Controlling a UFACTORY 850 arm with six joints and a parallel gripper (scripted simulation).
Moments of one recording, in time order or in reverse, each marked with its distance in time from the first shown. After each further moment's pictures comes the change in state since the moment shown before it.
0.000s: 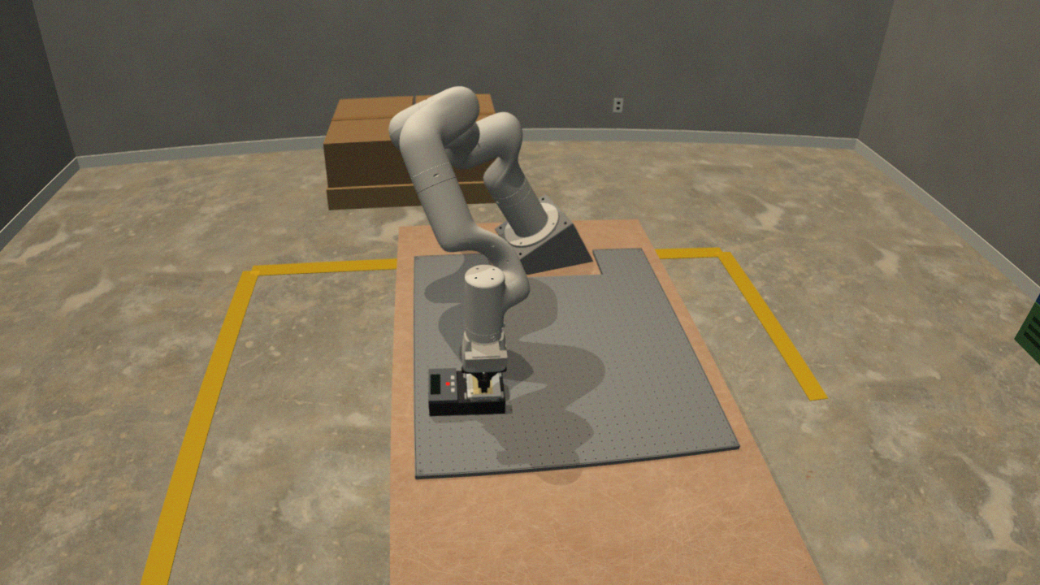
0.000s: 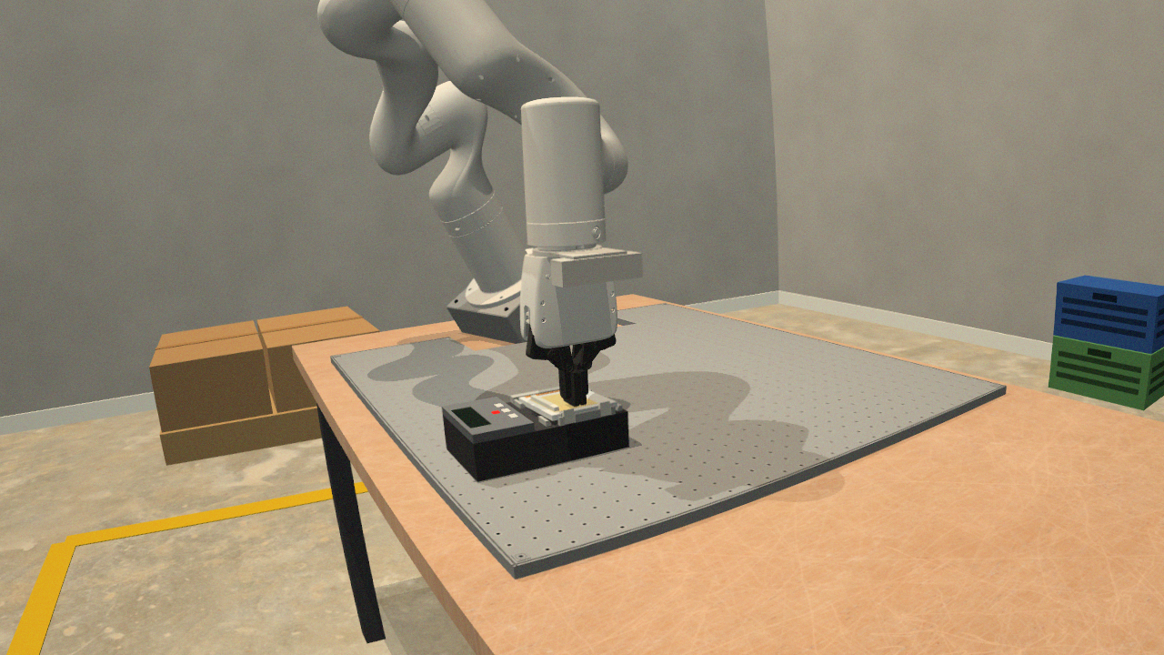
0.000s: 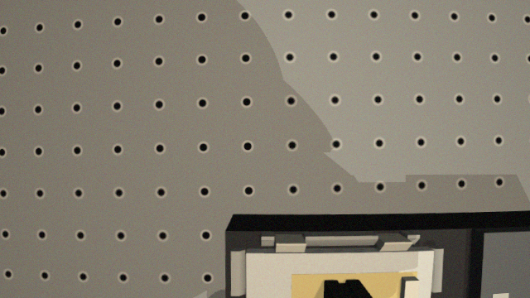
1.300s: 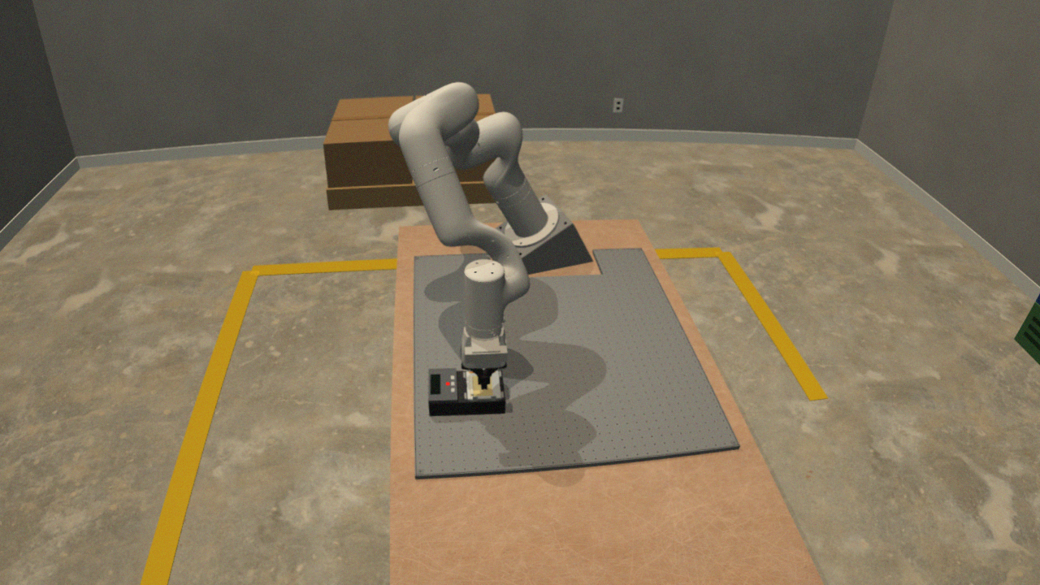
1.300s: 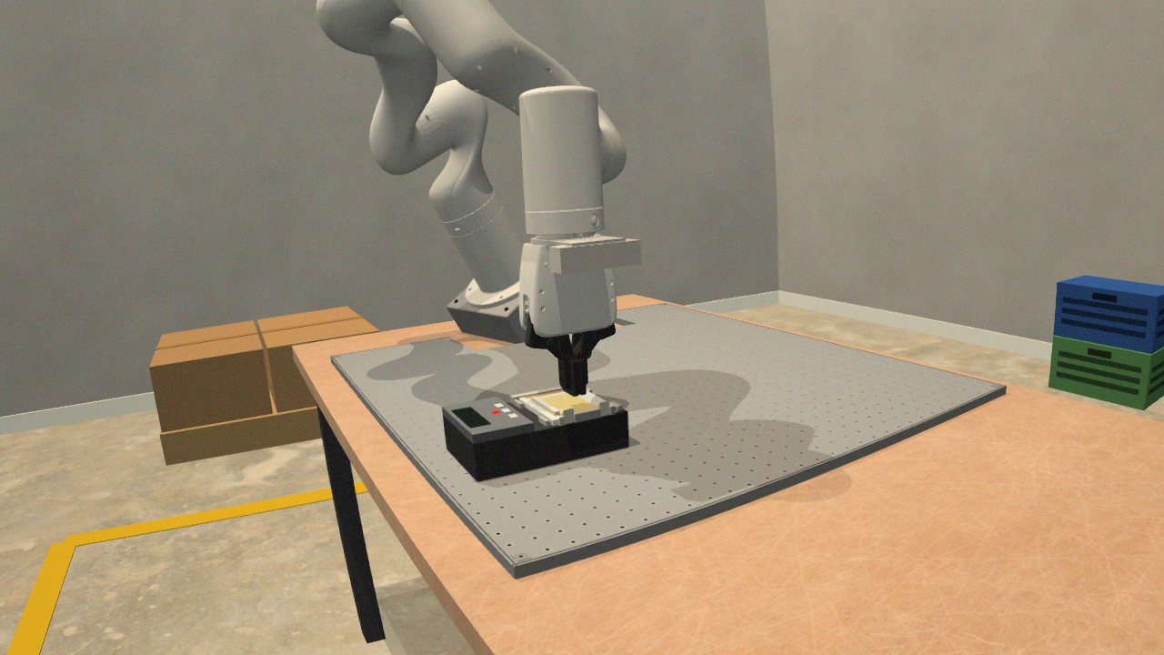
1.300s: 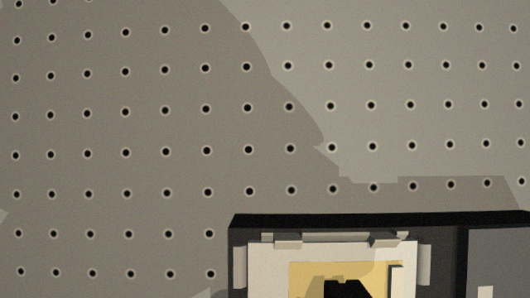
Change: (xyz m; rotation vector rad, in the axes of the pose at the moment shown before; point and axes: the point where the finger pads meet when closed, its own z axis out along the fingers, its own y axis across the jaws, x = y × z) arm 0.001 0.000 -0.012 0.001 0.012 0.002
